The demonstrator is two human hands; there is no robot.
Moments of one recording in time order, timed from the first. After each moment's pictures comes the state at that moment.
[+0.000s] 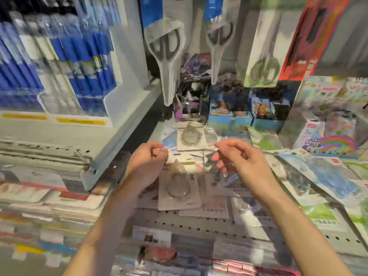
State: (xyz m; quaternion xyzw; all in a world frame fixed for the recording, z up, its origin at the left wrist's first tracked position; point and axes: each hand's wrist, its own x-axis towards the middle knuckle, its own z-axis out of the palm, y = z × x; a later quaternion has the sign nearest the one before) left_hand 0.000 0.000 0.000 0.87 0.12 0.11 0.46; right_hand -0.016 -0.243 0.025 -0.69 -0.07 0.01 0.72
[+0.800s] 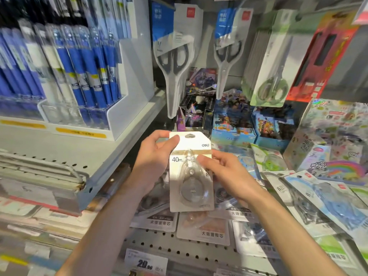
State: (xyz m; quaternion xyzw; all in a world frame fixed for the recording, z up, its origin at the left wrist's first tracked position) left_hand 0.022 -0.016 0.037 0.71 0.03 0.11 0.70; right_hand 0.031 -0.219 0.023 -0.76 -0.16 0.11 0.62
